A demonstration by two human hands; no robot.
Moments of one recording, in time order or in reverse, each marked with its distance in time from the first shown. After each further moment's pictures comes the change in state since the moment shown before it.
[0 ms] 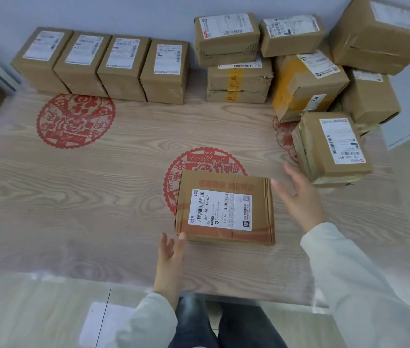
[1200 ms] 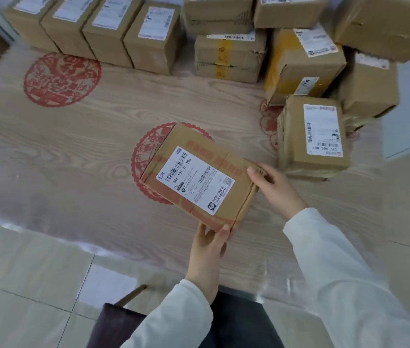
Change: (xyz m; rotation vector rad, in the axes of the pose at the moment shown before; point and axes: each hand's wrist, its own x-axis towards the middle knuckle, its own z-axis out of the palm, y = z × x) left_hand -0.067 -0.027 0.170 -0.256 -0.112 0.023; right_hand 0.024 0.044 -0.054 0.174 -0.419 -0.004
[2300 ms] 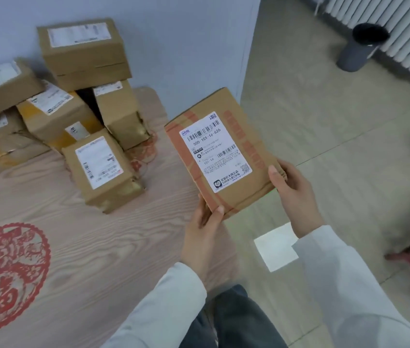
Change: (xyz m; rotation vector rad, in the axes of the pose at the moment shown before) left_hand -0.051 -0.121 0.275 0.608 -0.646 0.194; right_hand -0.239 0.130 -0.265 0.488 0.989 0.027
